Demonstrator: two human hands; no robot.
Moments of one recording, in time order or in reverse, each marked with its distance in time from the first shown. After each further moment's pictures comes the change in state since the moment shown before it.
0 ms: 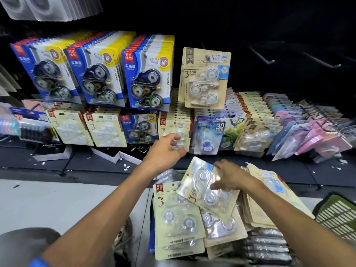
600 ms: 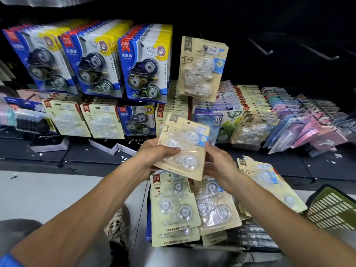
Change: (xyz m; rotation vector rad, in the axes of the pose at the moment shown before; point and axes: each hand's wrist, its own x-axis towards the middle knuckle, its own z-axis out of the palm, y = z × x) left_hand -0.026 -0.008 0.003 -0.676 -0.021 -0.333; right_hand -0.042 -0.057 0.004 1.495 0.147 0.137
